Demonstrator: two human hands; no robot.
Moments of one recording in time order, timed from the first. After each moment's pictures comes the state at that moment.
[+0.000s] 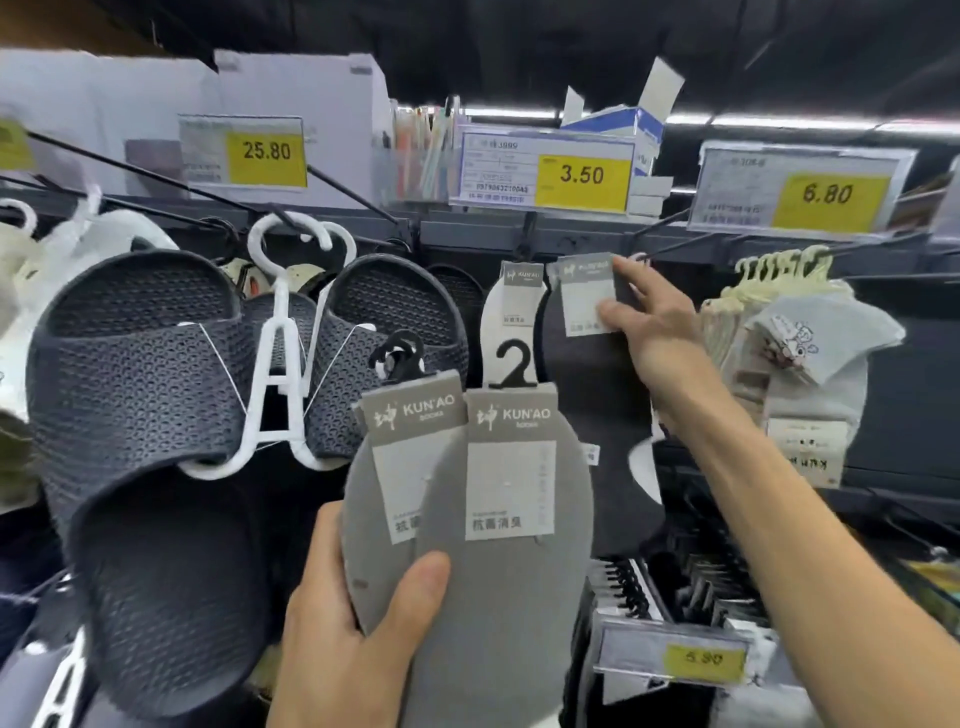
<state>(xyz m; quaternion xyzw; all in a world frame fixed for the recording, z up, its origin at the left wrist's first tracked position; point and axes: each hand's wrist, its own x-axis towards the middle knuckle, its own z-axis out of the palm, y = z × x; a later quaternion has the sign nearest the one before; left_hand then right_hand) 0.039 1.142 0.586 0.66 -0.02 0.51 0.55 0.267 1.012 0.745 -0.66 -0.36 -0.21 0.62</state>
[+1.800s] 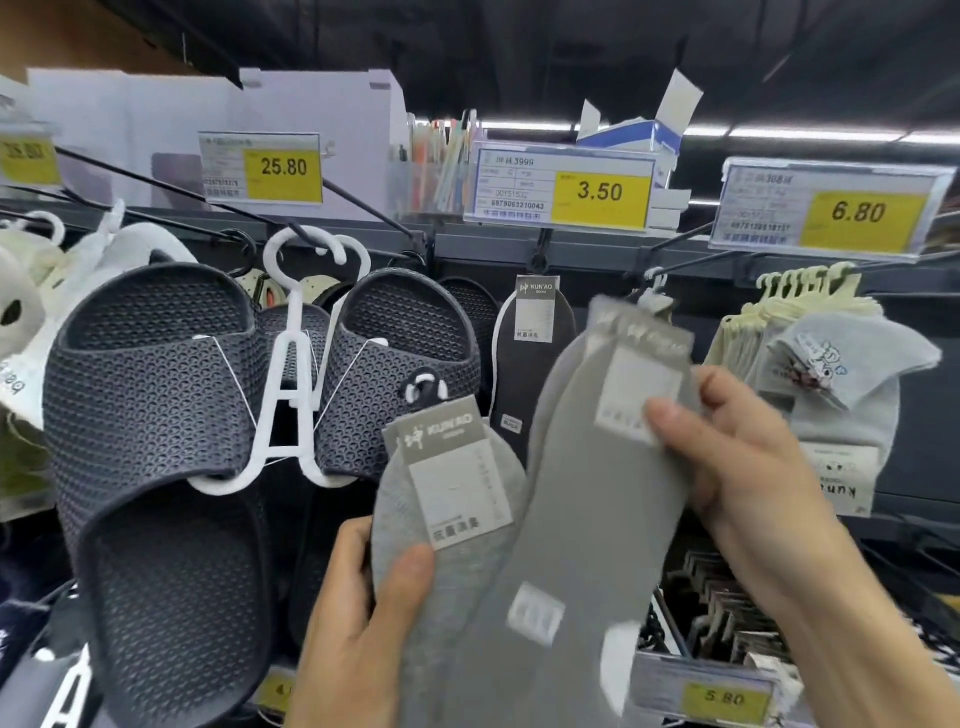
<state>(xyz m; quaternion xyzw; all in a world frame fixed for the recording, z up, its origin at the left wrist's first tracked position) 0.054 1.148 0.591 0.61 0.07 0.44 0.65 0.184 0.963 0.690 -0.54 -0.44 -0.02 0.72</state>
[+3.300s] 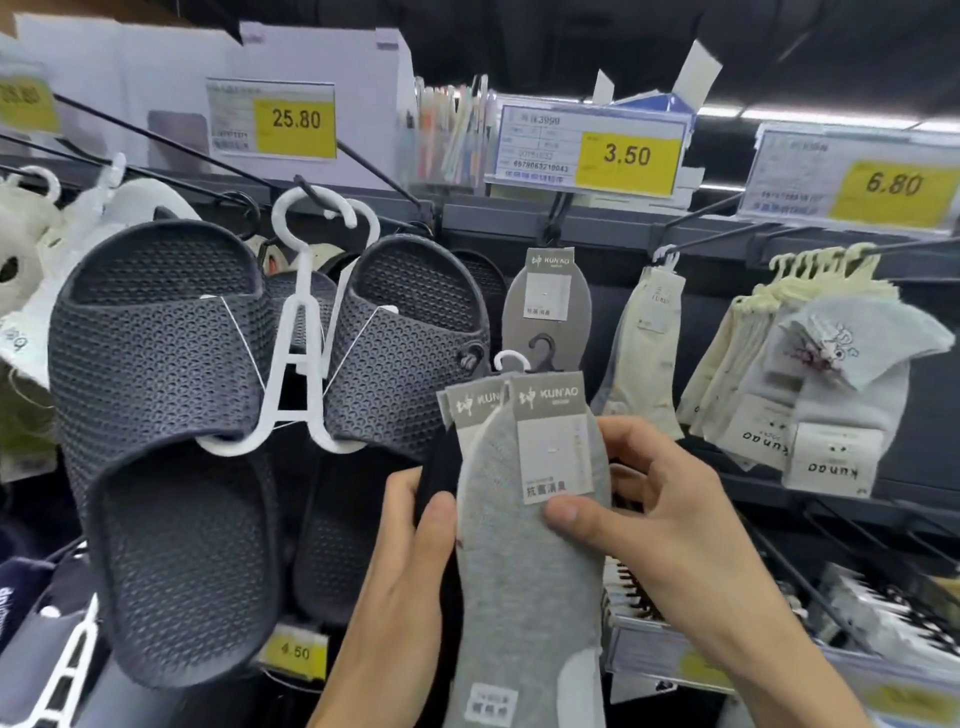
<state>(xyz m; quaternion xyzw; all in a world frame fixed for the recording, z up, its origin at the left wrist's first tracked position) 0.063 1.134 0.596 0.68 0.07 0.40 0.61 0.155 0.982 0.654 -0.66 -0.46 -0.03 0.59</state>
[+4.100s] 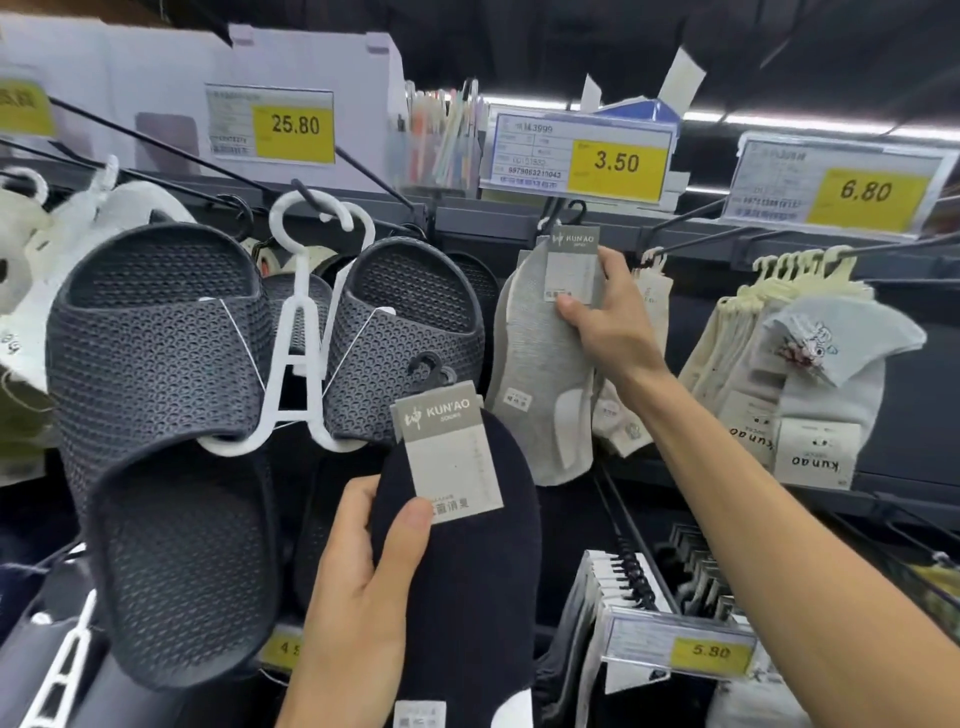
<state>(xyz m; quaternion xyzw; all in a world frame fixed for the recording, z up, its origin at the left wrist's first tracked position) 0.052 1.149 0.588 0.62 0.03 0.44 0.65 0.276 1.055 0.741 -0.66 -0.42 -0.21 0.59</state>
